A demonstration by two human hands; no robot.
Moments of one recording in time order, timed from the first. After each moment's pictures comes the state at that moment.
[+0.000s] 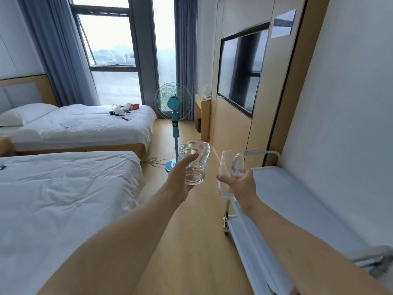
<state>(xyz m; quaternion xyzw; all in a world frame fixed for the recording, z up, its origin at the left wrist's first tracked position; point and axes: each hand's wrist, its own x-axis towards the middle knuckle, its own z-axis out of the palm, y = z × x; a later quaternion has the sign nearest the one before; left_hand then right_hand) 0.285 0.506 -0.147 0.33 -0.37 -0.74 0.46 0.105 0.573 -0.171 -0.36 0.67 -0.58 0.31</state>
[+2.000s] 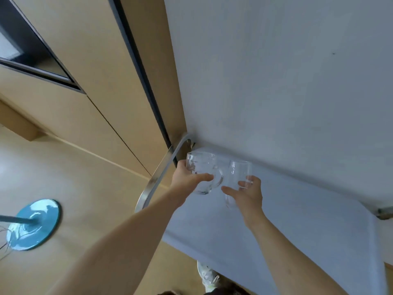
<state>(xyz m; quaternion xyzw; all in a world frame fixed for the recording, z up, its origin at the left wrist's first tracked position) -0.318 0.057 -0.370 0.32 -0.72 -0.62 -0.06 -0.332 0.252 -0.410 0.19 0.74 -0.63 0.15</state>
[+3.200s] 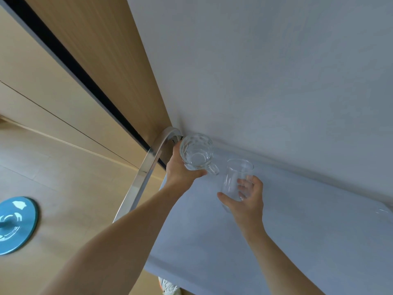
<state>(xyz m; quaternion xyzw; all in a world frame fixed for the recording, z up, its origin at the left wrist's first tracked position) -0.421 0.042 -0.450 0.27 -0.80 -0.53 -0.04 -0.377 0.235 -0.484 0.19 0.76 -0.61 0.09</state>
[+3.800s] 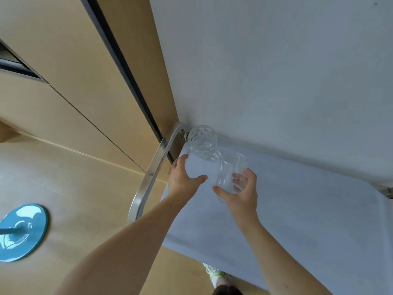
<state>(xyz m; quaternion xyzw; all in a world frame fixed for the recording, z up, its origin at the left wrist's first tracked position) -0.333 0.042 -0.420 0.26 -0.86 -0.44 -0.06 -0.320 0.216 -0.448 0.14 0.76 -0.63 0.07</state>
